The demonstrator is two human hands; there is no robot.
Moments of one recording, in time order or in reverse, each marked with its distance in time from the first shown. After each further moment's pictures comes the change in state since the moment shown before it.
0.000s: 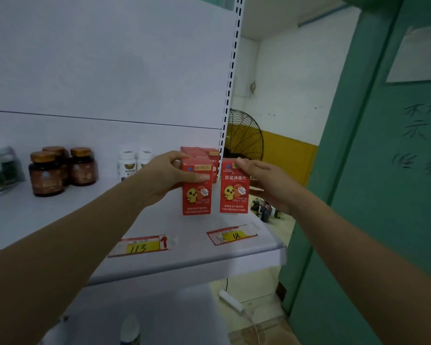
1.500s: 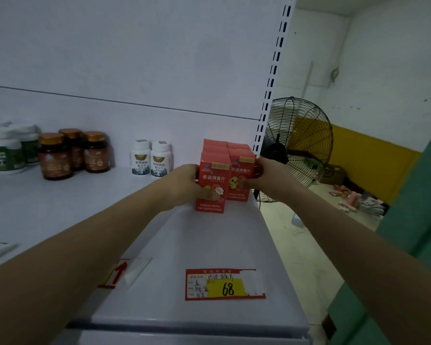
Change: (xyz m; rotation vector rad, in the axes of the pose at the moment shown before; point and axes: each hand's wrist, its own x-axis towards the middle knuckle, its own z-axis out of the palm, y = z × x) left_hand 0.079 -0.041 0.024 0.540 0.143 -0.145; right_hand 0.170 0.062 -0.017 -0.636 -0.117 -0.223
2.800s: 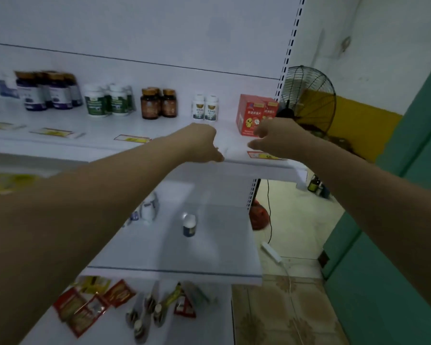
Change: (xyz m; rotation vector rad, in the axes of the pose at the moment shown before) left_hand -0.255 0.001 -0.034 0.831 0.104 0.043; right_hand -0.239 -0.180 0.016 -0.513 -0.062 -0.070
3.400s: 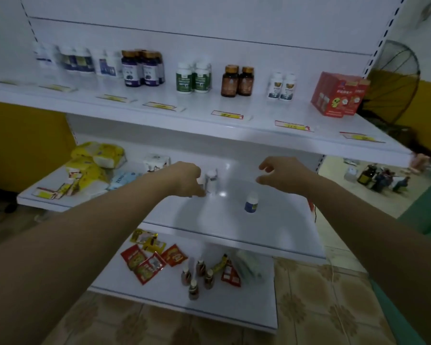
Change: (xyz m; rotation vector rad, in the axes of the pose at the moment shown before) left_hand -0.139 -0.184 0.045 0.001 -0.312 -0.257; right_hand -0.034 -0.149 0.112 0.234 -0.267 0.008
